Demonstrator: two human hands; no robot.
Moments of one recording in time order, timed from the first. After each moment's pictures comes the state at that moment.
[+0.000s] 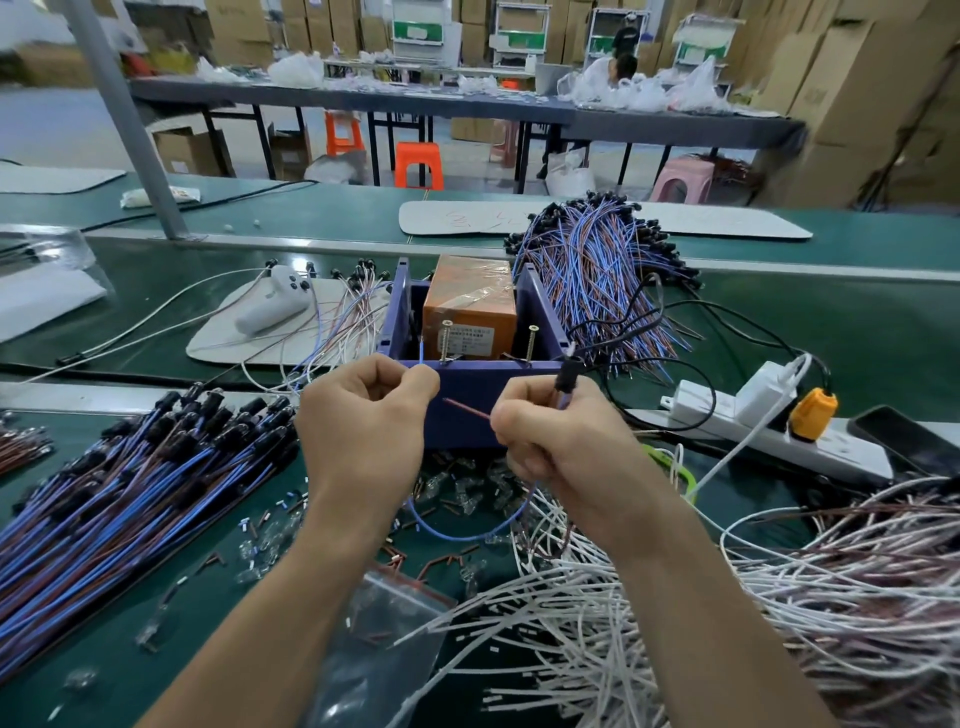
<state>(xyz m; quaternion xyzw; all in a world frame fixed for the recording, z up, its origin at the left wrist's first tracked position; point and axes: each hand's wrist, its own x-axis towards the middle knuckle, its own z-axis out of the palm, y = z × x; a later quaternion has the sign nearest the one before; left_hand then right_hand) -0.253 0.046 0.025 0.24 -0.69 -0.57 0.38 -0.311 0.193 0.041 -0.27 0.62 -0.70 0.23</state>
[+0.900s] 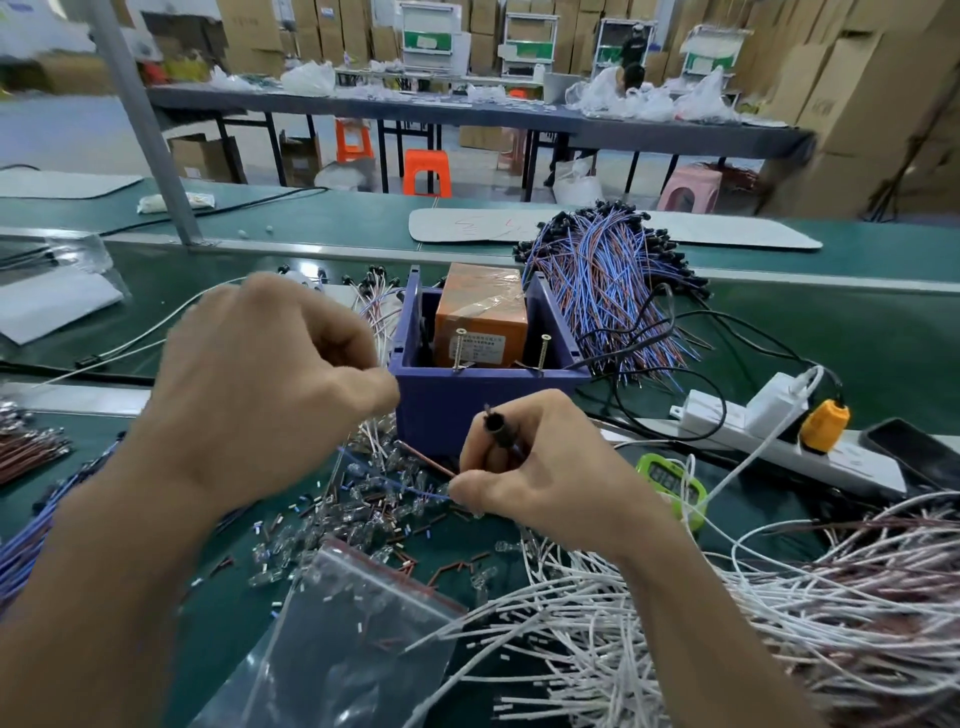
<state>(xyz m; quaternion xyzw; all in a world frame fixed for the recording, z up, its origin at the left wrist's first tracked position) -0.191 0.006 0.121 0.10 -0.93 -0.26 0.26 -0.302 0.190 0.049 -0.40 0.78 -0.46 0.17</state>
